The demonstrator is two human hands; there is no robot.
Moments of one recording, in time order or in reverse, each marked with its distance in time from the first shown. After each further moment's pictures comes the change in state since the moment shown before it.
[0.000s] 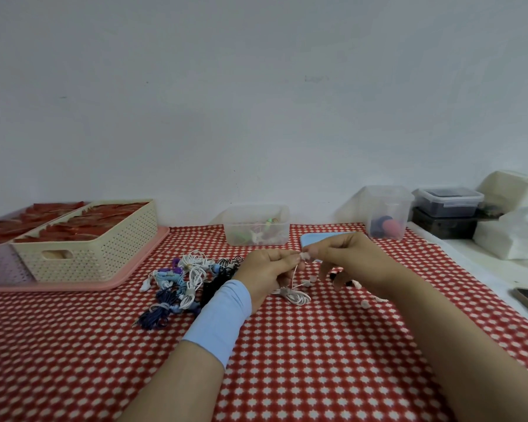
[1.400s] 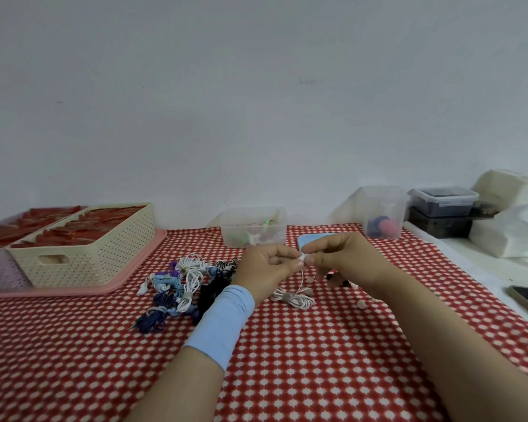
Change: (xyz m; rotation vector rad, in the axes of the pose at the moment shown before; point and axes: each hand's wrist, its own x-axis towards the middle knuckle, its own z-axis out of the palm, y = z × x) left_hand -0.002 0.002 0.003 0.315 0.112 0.215; right_hand 0.004 0.007 -0.002 0.013 0.040 -0.001
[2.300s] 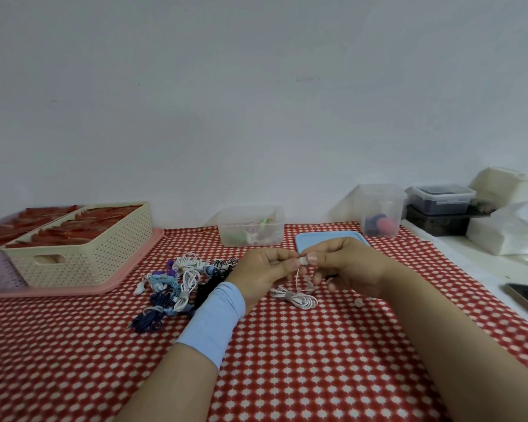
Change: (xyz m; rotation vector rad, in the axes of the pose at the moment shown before) left_hand 0.002 -0.005 -0.004 -0.146 -0.182 -0.100; right_hand 0.003 0.006 -0.008 0.184 -0.213 0.155
